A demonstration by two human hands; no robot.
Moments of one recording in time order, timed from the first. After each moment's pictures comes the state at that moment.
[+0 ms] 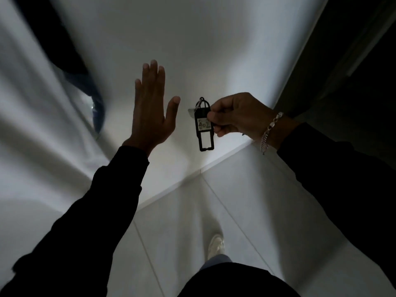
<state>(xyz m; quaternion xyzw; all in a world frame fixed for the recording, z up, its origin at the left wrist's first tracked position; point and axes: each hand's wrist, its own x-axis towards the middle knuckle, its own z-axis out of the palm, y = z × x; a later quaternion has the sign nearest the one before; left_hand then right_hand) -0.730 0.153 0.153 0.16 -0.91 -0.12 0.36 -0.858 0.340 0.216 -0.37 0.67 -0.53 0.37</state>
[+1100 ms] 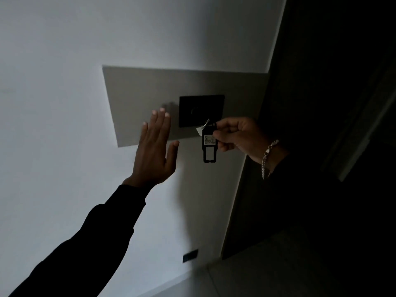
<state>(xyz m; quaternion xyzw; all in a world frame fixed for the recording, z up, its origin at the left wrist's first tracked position) -1.312 0.233 0.286 0.18 -0.86 -0.04 0.48 -1.478 0.394 0.376 -0.49 0.64 -0.55 0.23</state>
